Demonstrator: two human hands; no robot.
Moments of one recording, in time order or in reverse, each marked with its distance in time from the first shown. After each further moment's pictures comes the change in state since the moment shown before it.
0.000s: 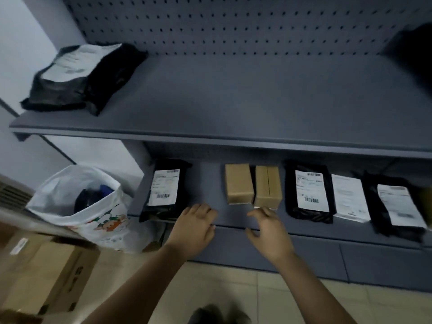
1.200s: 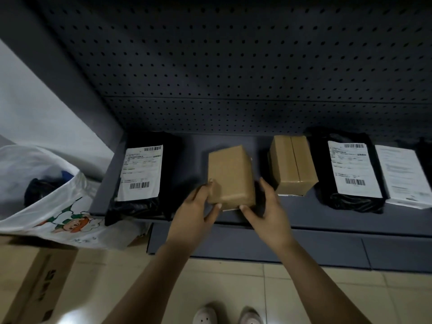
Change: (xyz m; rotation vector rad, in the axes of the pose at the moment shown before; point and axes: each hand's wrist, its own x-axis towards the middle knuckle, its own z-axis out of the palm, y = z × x) left_hand 0.058 -0.060 0.144 -0.538 0.153 -0.310; right_hand 0.086 0.045 0.127 0.545 0.153 0.170
